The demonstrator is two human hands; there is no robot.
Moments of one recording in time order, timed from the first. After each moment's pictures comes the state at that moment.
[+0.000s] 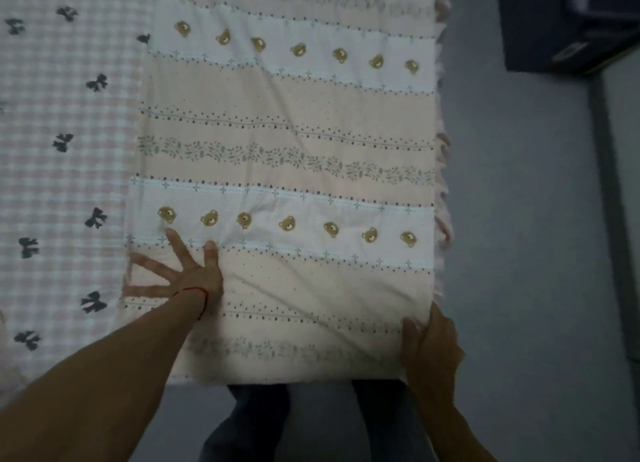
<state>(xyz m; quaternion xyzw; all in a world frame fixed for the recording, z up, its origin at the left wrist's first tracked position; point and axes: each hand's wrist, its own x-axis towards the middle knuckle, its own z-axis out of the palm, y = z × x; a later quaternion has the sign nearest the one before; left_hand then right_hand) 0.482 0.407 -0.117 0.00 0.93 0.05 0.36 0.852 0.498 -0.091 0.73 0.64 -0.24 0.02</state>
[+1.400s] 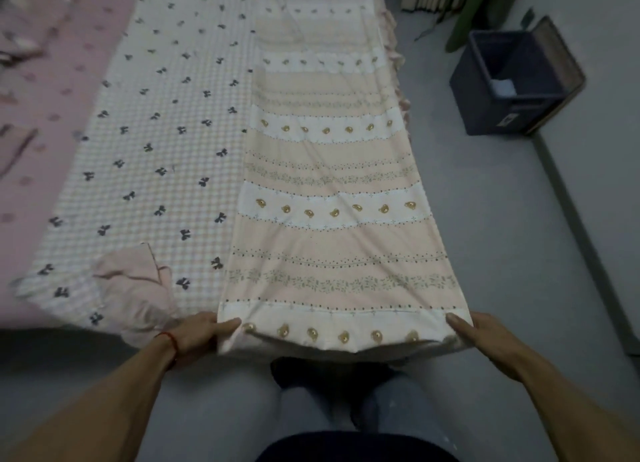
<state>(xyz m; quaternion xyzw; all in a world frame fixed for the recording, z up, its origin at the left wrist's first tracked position) 0.485 0.165 0.119 0.09 0.70 0.25 0.66 0.957 0.429 0.133 0.58 0.54 -0.61 0.00</state>
